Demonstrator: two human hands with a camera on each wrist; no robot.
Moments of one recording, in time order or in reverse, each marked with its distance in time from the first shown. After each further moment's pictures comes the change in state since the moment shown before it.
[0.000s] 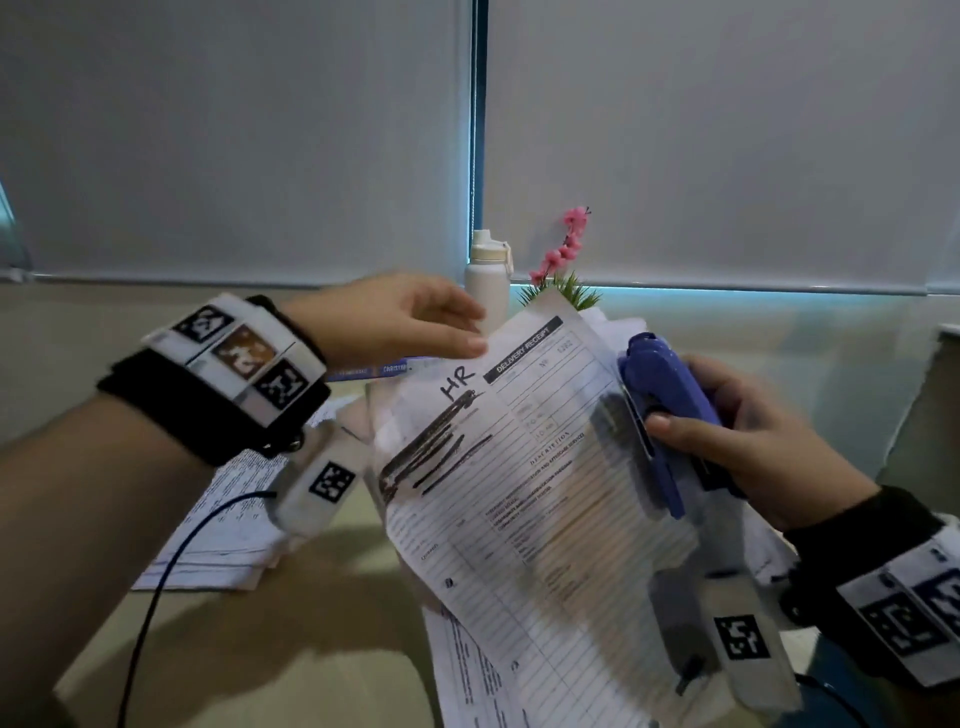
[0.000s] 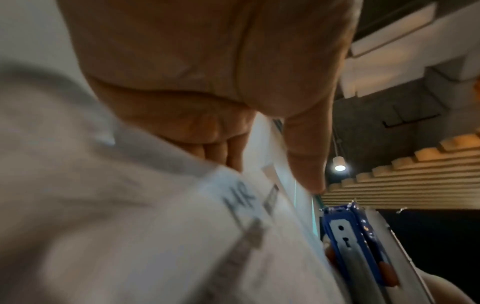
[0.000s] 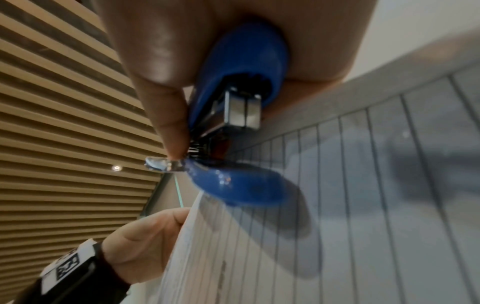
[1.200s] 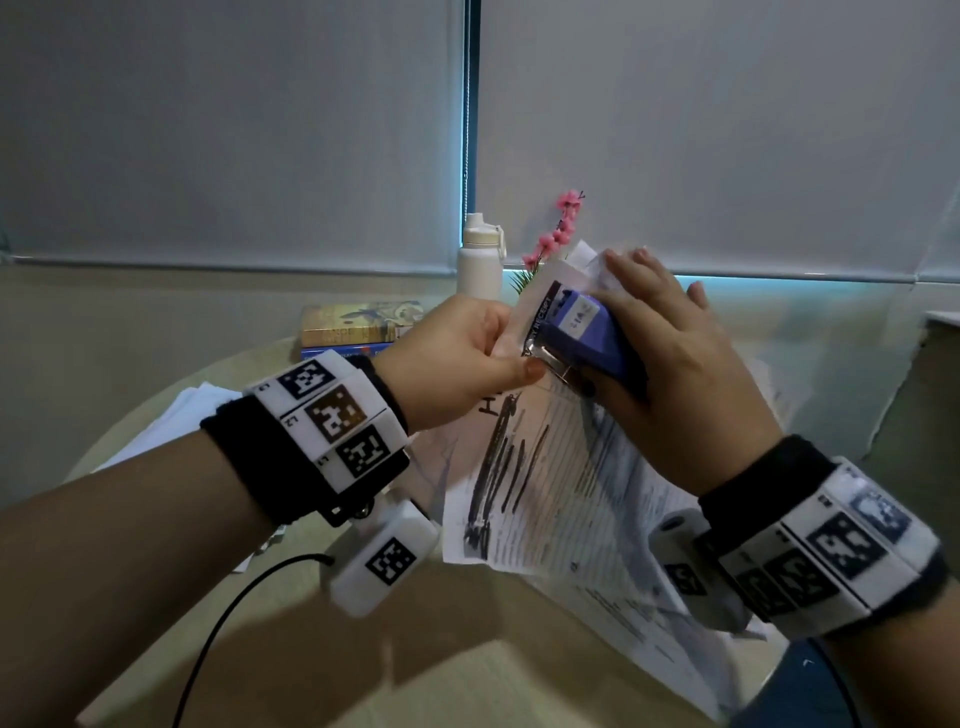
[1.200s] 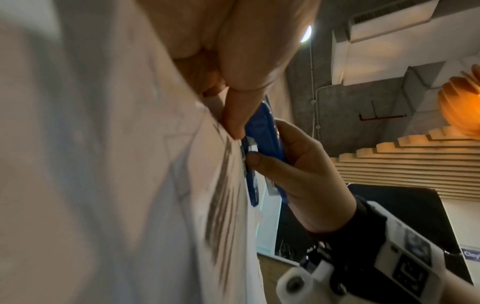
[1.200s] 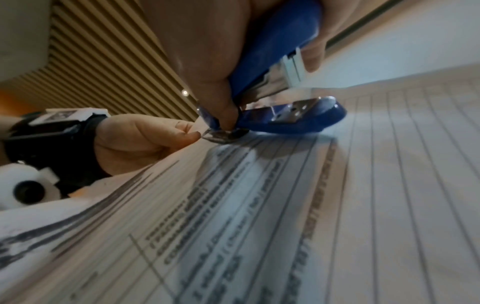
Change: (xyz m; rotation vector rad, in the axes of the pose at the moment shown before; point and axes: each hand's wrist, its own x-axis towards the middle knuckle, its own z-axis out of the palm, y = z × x) left_hand 0.001 0.008 0.075 -0.157 0.166 0.201; right_hand 0.017 -0.016 0.034 -1.087 0.218 -0.427
